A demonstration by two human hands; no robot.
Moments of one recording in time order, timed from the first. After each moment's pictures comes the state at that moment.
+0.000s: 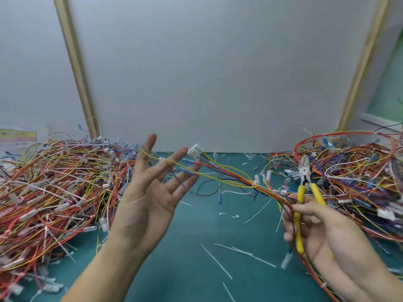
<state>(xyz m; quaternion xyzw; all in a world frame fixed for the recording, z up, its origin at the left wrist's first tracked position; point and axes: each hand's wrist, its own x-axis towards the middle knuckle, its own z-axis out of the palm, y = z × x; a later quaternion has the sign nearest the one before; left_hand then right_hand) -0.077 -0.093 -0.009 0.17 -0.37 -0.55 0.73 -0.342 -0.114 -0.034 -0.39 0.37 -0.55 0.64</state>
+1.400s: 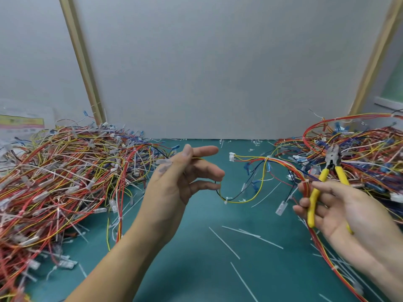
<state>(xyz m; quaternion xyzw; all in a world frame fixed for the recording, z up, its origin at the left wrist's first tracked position) -0.097 -0.087 -0.019 0.29 -0.49 -0.48 0.67 -0.353 -0.117 -0.027 -0.37 0.39 -0.57 0.62</state>
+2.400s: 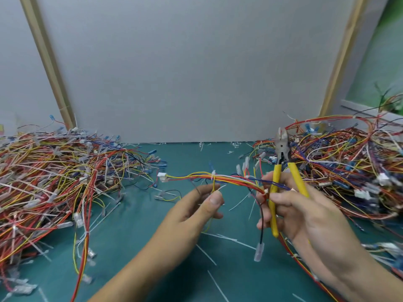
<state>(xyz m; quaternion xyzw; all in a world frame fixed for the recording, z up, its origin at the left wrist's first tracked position) -0.138 -0.082 -0.052 0.46 -0.58 -0.43 0.51 -0.338 -0.093 -0.024 -0.49 0.31 -0.54 0.61</state>
